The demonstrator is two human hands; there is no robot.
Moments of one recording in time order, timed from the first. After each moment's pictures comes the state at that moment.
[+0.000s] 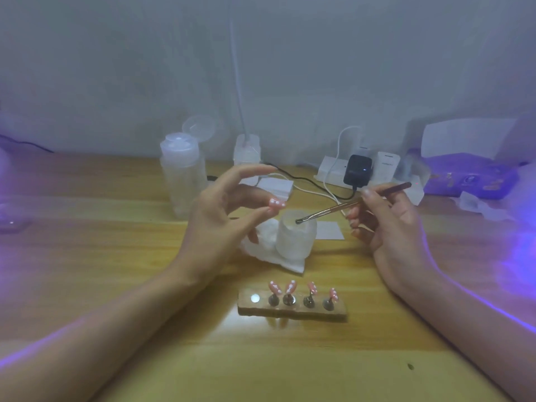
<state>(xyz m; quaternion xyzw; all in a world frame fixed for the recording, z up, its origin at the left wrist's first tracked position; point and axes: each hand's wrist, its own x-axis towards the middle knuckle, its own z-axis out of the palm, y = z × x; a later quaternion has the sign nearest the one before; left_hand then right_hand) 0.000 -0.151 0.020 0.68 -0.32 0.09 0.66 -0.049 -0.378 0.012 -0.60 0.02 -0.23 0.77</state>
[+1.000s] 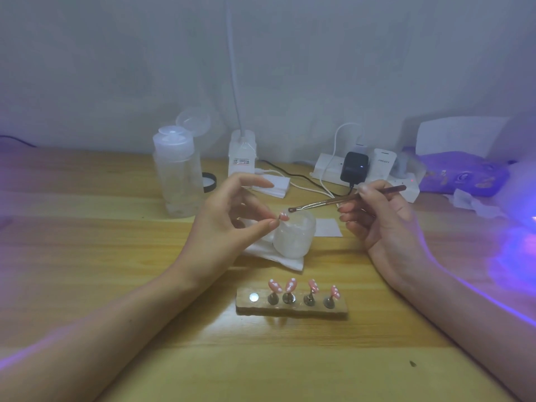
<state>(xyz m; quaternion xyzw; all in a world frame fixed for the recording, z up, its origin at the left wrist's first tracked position) 0.001 -0.151 0.006 0.70 -0.30 0.03 0.64 -0.050 -0.375 0.017 -0.58 0.02 -0.20 0.79</state>
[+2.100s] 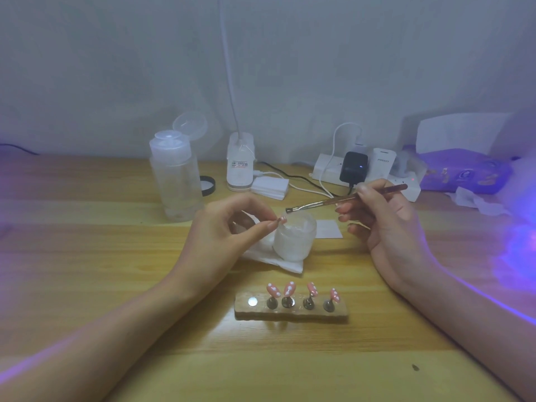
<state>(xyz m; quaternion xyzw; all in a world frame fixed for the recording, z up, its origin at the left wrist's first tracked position) -0.002 -0.152 0.007 0.75 -0.31 0.06 0.58 -0.050 -0.377 0.015 -0.61 0.01 -0.21 0.76</state>
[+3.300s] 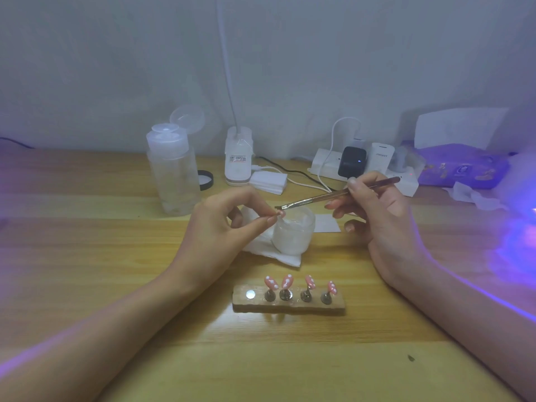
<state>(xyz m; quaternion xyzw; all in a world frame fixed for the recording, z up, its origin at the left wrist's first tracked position) -0.002 -0.151 0.005 0.78 -0.31 0.12 0.53 -0.051 -0.373 0.016 -0.66 0.00 -0.22 0.72</state>
